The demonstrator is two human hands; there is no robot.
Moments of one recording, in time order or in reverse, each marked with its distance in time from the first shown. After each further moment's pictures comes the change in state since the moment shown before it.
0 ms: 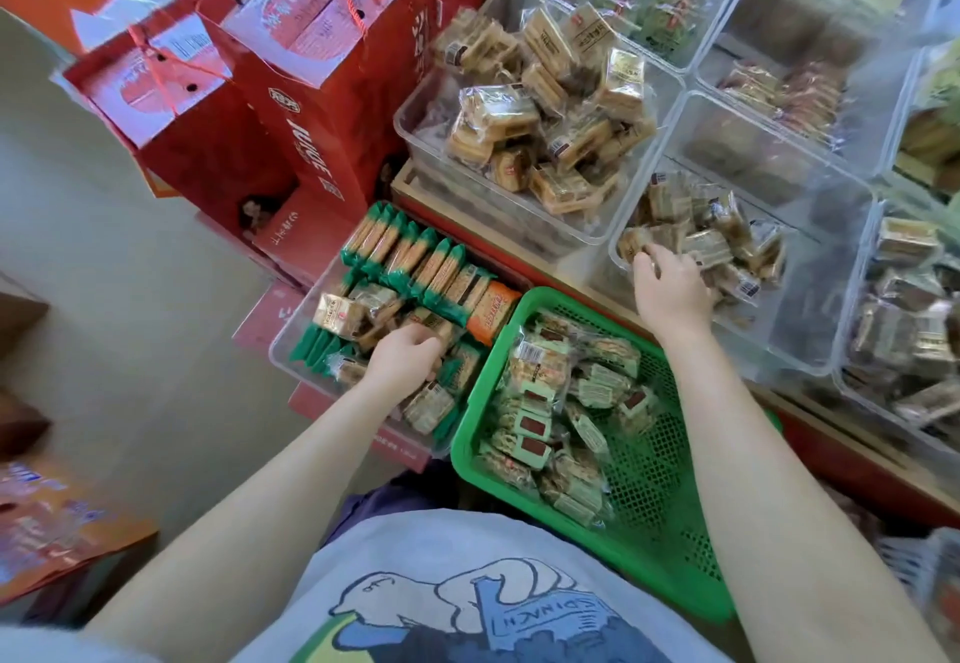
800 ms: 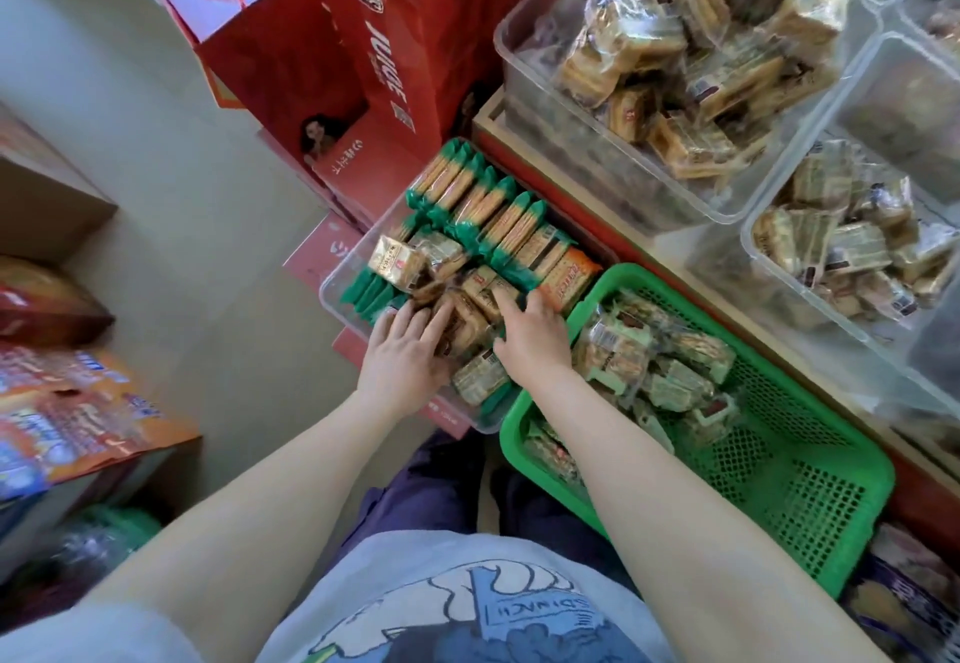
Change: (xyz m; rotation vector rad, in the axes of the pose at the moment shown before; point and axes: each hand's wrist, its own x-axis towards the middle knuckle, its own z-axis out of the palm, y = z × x) left_hand 0.022 -0.121 0.002 0.866 0.186 0.310; right_hand -0.074 -0.071 0.210 -0.470 -0.499 -0.475
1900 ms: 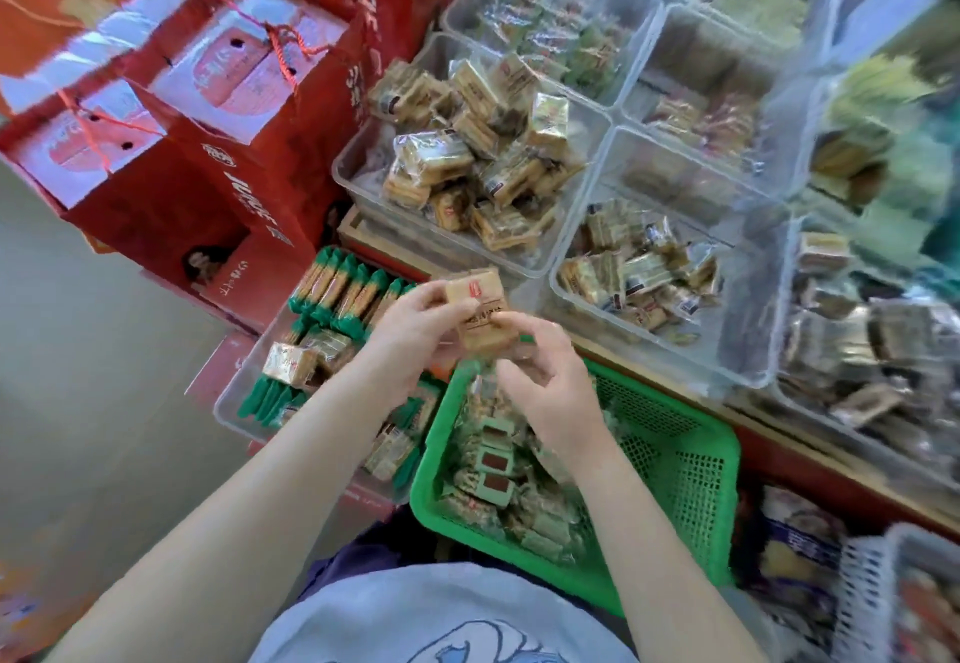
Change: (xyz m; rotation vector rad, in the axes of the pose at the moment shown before) left_hand 0.028 0.151 -0.193 -1.607 -0.255 -0.091; right_hand -0.155 0.071 -0.125 1.152 0.513 -0.157
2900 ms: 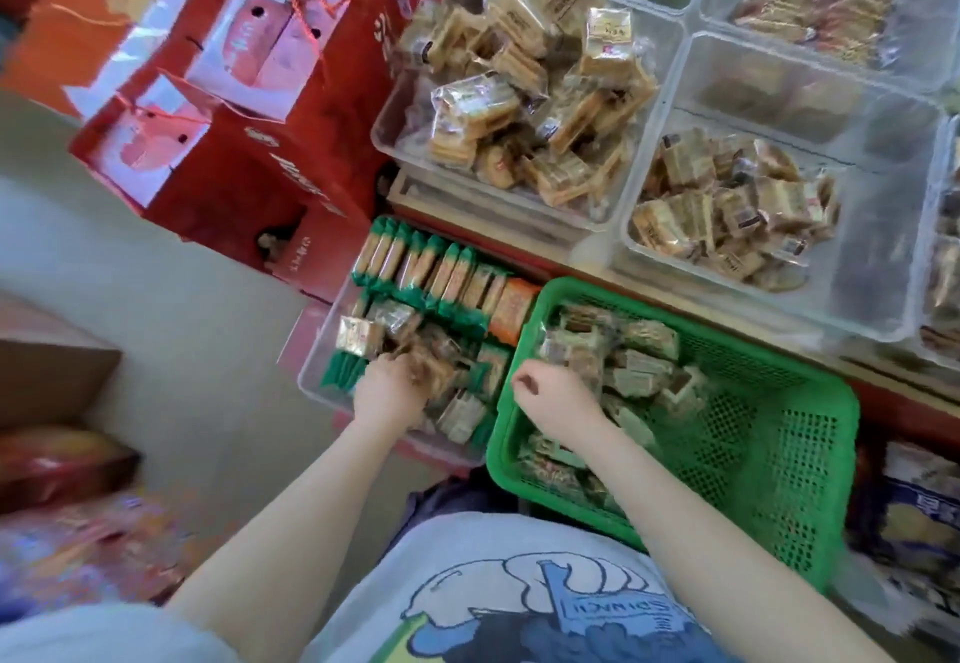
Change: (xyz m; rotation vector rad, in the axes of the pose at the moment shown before) left_hand 0.019 -0.117 -0.119 1.421 0.265 -0.266; right_hand 0.019 0.099 0.060 -0.497 -0.354 0.396
